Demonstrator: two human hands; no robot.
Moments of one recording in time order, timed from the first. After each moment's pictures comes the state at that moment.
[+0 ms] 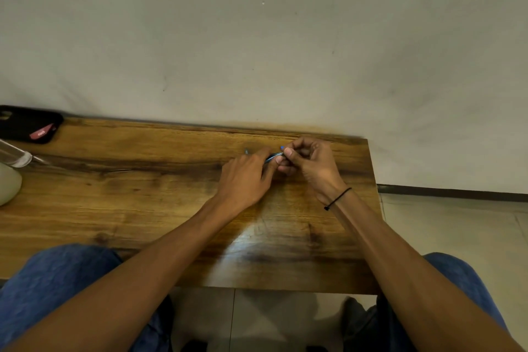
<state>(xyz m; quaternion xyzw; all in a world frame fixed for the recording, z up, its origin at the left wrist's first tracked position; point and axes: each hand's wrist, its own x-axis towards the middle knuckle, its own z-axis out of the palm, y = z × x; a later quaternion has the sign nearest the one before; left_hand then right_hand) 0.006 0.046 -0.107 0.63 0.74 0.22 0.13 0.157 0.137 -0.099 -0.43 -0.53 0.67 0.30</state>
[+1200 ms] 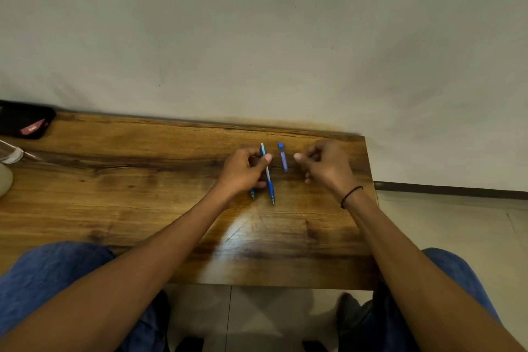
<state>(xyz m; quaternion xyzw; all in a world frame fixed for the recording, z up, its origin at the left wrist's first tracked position) 0.003 0.055 -0.120 0.32 0.69 0.42 0.50 0.183 0.145 -0.085 -0.57 -0.68 0.43 0.13</state>
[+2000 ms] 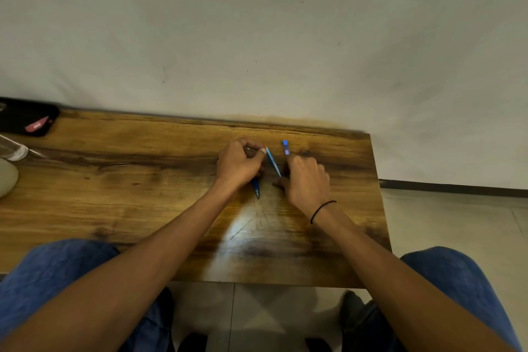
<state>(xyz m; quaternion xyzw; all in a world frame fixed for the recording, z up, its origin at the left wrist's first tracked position) -0.004 0.061 -0.120 0.30 0.76 0.42 0.39 0.149 0.099 -0.108 -0.52 -0.83 0.18 0.01</state>
